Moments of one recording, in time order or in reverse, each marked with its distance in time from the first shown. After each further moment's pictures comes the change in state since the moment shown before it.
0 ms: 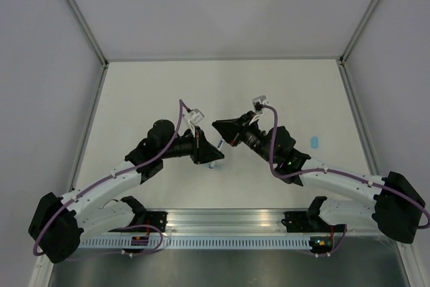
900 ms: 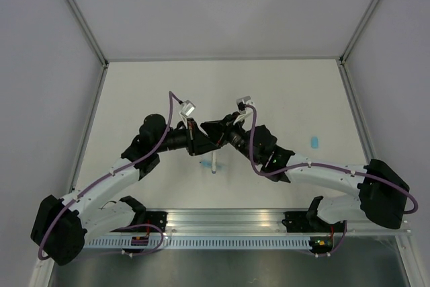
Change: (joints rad) left arm 0.097 0.010 0.013 0.080 0.098 -0.064; right arm 0.087 0.155 0.088 0.019 0.128 0.019
